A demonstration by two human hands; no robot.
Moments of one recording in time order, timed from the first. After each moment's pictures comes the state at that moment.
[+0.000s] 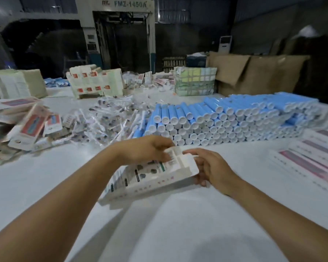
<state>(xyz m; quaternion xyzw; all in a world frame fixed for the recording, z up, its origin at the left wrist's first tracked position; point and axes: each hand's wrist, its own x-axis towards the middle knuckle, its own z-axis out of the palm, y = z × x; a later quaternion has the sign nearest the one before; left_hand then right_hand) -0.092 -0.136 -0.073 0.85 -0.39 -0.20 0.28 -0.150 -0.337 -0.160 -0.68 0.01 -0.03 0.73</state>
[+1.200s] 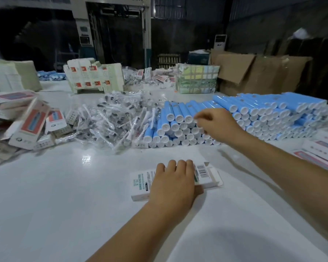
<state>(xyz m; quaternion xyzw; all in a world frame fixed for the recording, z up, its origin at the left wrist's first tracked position) -0.129 -0.151 -0.169 0.92 -0.35 0.18 0.01 -0.091 -0.321 -0.078 -0.91 0.03 -0.22 0.34</state>
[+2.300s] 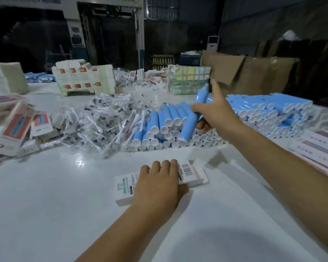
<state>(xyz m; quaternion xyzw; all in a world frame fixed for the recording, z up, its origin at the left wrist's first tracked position) -0.121 -0.148 -0.168 0.93 -0.33 0.18 0.01 -0.086 -0.329 -0.050 -0.77 0.08 -0.24 0.58</state>
